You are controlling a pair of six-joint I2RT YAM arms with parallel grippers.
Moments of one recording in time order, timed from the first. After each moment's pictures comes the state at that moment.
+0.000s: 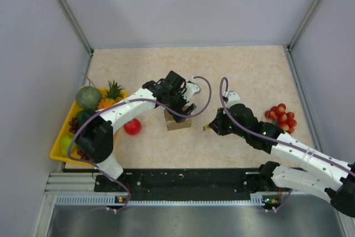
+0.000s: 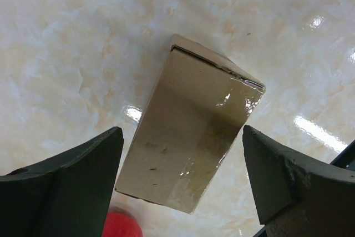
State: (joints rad) left arm -0.69 1.65 1.31 -0.69 0.16 0.24; right arm 0.85 0.89 0.67 -0.36 0.14 0.54
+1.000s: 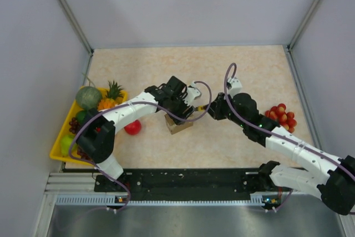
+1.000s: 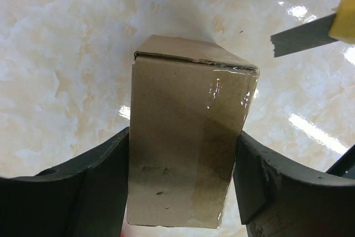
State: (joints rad) left arm -0.70 1.67 1.24 -0.64 0.18 0.22; right arm 0.71 1.00 0.68 -0.04 0.03 0.55
